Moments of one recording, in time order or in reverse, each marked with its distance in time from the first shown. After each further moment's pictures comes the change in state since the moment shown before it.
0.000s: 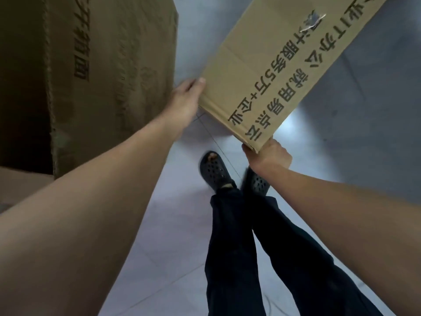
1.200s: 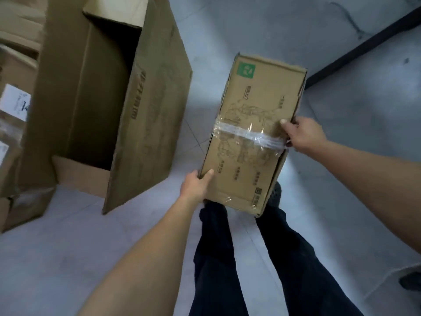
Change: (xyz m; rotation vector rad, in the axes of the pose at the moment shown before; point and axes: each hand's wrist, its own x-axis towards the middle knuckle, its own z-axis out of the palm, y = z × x) left_hand -0.166 -0.002 0.039 -0.026 -0.026 -0.297; right_hand -0.003 0.061 -0.228 0.298 0.076 -0.280
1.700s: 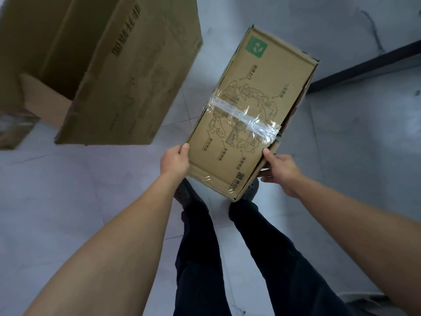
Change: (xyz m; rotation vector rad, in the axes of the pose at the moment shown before) left_hand -0.016 -0.018 0.075 -0.139 0.365 0.022; right_hand -0.053 0.094 0.030 0.441 -0.416 0.213
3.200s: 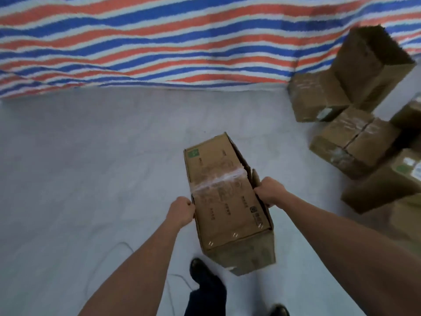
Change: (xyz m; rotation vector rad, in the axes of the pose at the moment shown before) left_hand -0.648 -0.507 -0.155 -1.006 0.715 -0.760; right_hand -0.584 0.206 0.476 -2.032 -0.735 -1.084
